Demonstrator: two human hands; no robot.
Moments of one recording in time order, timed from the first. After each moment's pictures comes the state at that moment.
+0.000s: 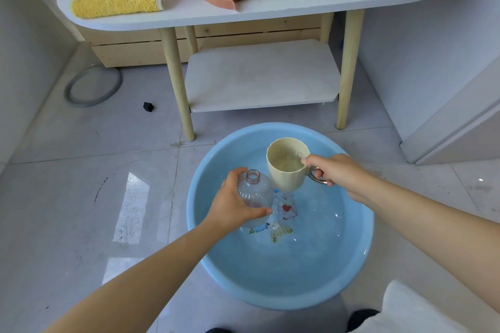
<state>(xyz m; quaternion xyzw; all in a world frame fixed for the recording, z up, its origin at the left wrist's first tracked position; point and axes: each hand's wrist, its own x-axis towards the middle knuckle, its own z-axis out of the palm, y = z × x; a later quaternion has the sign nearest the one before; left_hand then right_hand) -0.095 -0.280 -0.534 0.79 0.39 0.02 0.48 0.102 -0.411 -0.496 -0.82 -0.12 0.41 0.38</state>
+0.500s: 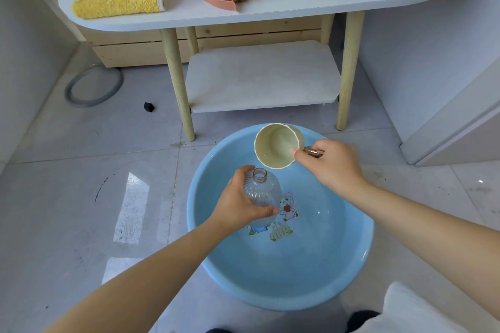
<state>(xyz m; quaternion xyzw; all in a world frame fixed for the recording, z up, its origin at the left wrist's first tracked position) -0.087 -0.285 -0.530 0.79 0.36 0.02 0.49 0.081 -0.401 -0.474 -0.87 -0.29 0.14 0.36</state>
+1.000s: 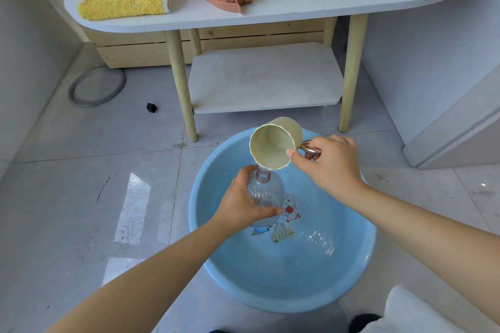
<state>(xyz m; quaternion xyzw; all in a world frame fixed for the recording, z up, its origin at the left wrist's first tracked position) -0.084 -0.285 -0.524 0.79 0.36 0.02 0.49 0.078 -0.393 -0.481 -0.86 -0.38 0.00 0.35</state>
